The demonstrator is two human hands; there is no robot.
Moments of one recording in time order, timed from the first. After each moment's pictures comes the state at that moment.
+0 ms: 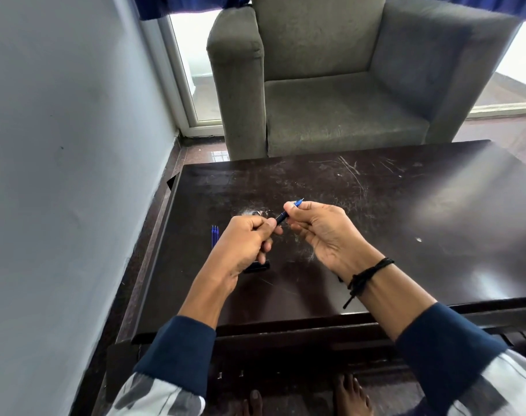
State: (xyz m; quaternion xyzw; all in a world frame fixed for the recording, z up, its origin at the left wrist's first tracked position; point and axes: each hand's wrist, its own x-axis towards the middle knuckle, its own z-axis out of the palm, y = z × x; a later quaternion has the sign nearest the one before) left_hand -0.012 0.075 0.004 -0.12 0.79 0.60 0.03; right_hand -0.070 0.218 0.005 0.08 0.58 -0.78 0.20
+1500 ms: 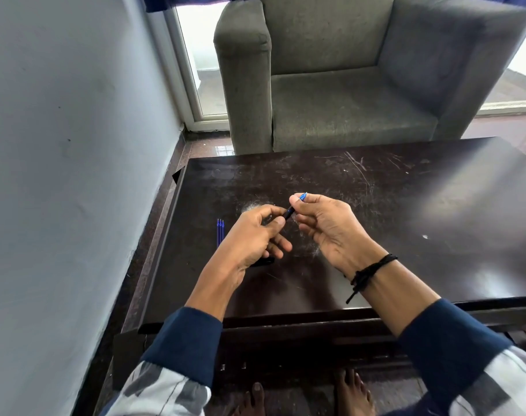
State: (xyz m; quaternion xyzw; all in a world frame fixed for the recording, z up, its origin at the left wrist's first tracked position) left_hand -0.010 0.078 0.008 -0.10 0.78 0.62 0.07; right_hand -0.067 0.215 0.006 0.09 0.60 -0.78 0.18
